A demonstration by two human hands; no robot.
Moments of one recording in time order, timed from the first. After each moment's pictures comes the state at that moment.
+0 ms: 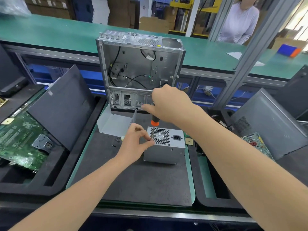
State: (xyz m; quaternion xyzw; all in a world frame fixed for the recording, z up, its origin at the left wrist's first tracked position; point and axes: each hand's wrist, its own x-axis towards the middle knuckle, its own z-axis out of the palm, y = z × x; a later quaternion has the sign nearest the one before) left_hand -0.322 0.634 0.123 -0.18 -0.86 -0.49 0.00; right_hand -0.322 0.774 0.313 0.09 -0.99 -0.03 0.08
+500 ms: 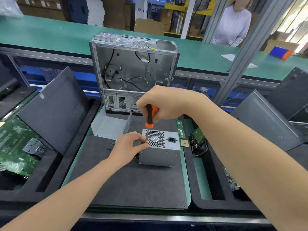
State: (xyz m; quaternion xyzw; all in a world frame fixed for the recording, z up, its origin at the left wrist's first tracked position) left_hand -0.325 0.629 0.127 -0.20 -0.85 -0.48 -0.02; right_hand -0.342 0.804 0.341 0.37 -0.92 0.01 -0.08
